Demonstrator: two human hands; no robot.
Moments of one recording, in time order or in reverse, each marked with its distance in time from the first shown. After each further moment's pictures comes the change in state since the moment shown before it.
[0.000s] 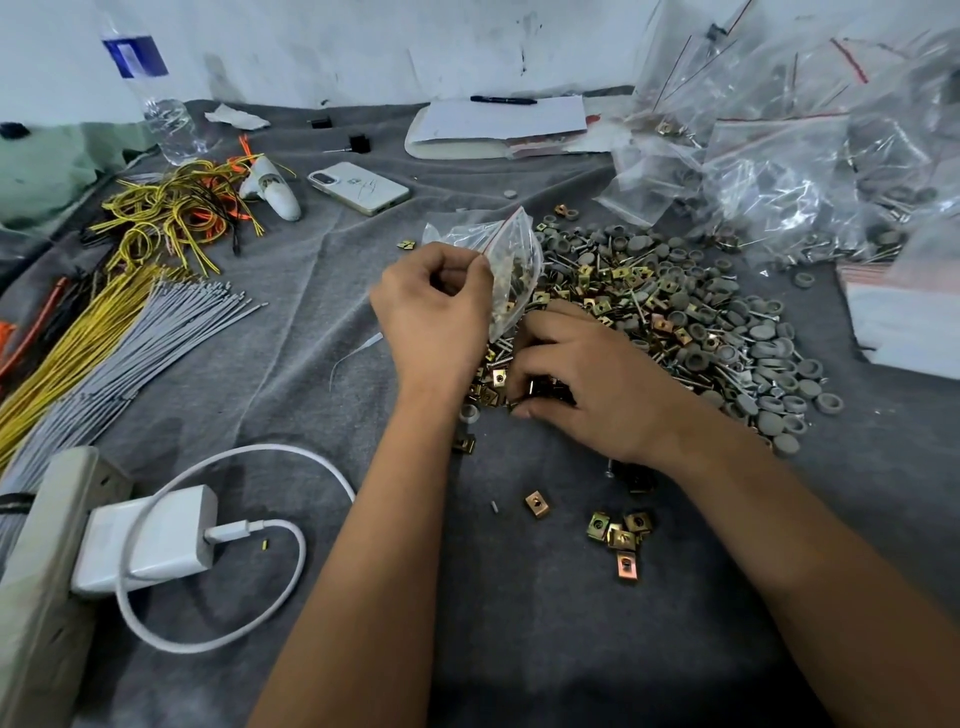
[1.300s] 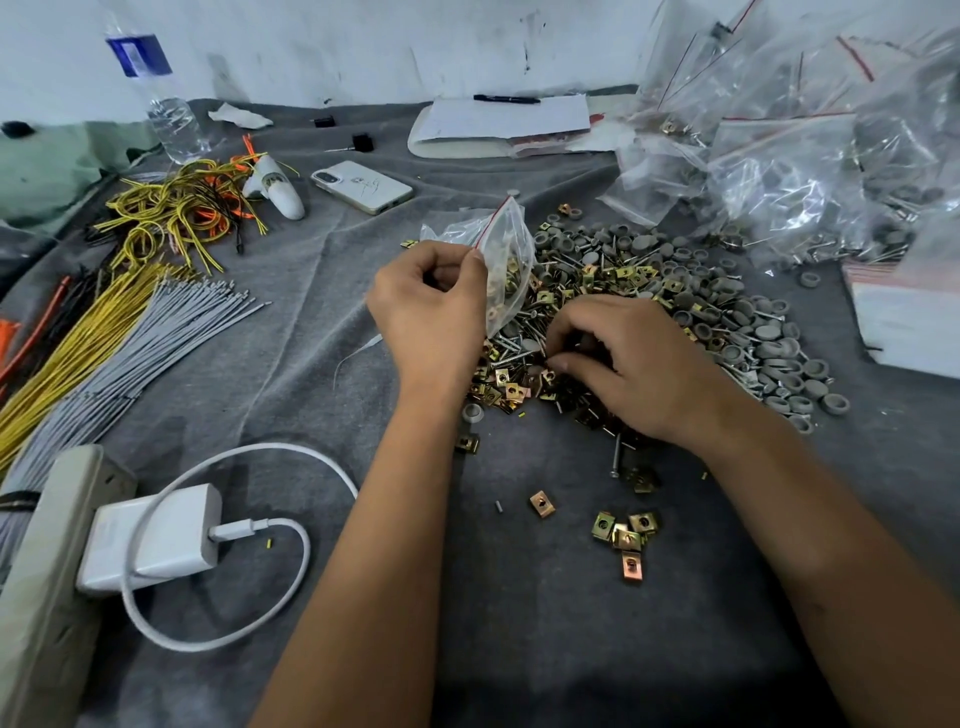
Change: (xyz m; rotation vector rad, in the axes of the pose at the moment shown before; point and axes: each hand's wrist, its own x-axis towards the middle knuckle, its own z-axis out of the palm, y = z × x) left_hand 0.003 -0.002 0.000 -0.063 0.068 -0.058; right_hand -0.005 0.017 -0.011 0.114 0.129 0.157
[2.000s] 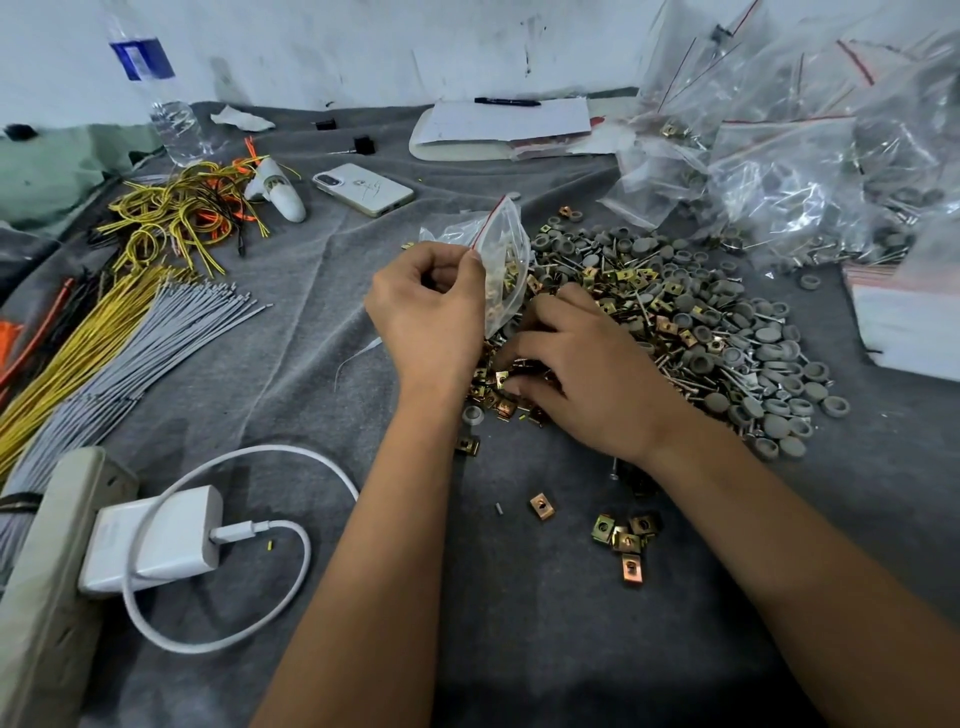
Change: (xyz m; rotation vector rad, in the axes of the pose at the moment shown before) left_hand 0.000 0.001 -0.001 0.007 0.013 -0.021; right_hand 0.010 -0.022 0.022 -0.218 -0.014 -0.058
